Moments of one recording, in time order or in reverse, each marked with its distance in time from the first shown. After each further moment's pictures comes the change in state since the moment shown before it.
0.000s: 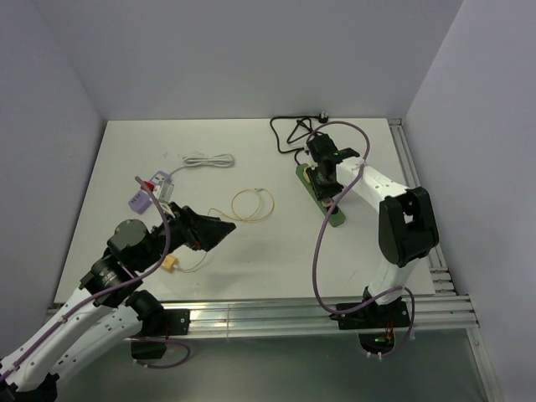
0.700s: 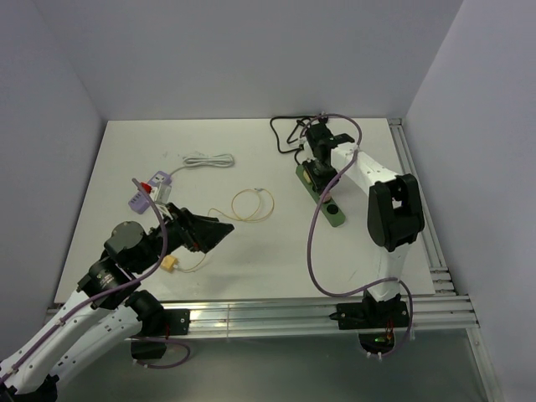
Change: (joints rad) left arm 0.000 -0.025 0.000 -0.006 -0.005 0.012; right arm -0.033 0.169 0.219 -0.132 -0.052 -0.122
